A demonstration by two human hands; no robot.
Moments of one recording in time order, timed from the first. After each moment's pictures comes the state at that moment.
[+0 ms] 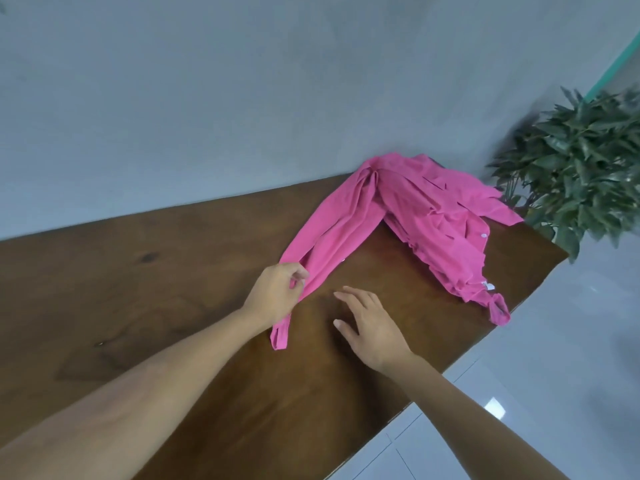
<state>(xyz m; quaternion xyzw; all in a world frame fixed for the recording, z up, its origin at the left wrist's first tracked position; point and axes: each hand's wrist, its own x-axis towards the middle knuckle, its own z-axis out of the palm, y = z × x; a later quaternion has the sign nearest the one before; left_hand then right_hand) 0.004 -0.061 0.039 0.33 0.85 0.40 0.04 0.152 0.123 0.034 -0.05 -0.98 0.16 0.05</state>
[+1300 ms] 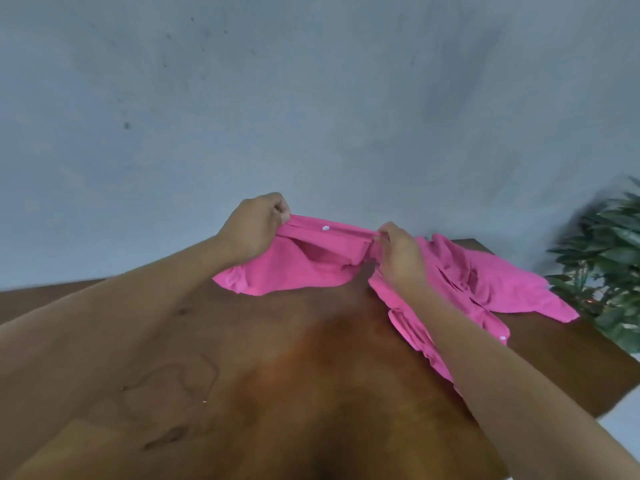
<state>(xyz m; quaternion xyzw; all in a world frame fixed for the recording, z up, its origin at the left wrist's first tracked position) -0.090 -0.096 0.243 0.25 0.88 0.38 -0.11 -0.048 0.196 0.187 -0.08 -0.93 0.24 0.27</state>
